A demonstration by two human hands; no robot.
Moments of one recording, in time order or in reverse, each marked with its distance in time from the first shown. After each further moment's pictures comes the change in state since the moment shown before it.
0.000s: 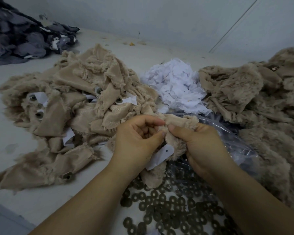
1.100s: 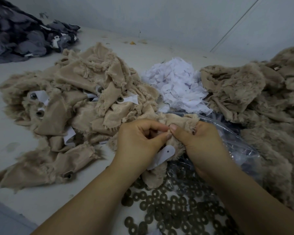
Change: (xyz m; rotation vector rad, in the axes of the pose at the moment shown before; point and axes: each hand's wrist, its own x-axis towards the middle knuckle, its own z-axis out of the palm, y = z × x) left_hand -0.002 -0.002 0.000 0.191 0.022 0.030; right_hand 0.000 0.004 -0.002 -0.345 0.061 -0.157
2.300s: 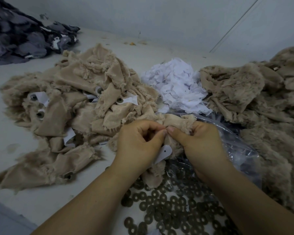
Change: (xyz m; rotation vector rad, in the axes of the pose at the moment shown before) left_hand -0.001 -0.004 0.000 0.078 -0.003 0.041; right_hand -0.002 -0.002 0.001 -0.038 0.053 -0.031
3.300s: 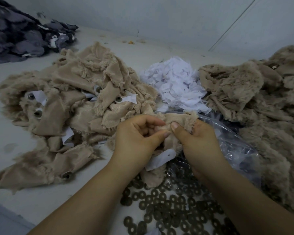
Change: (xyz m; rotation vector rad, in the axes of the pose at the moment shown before) left_hand 0.003 0.003 -0.001 -0.214 -0.017 -0.091; right_hand -0.001 0.004 0.003 0.031 0.014 0.044
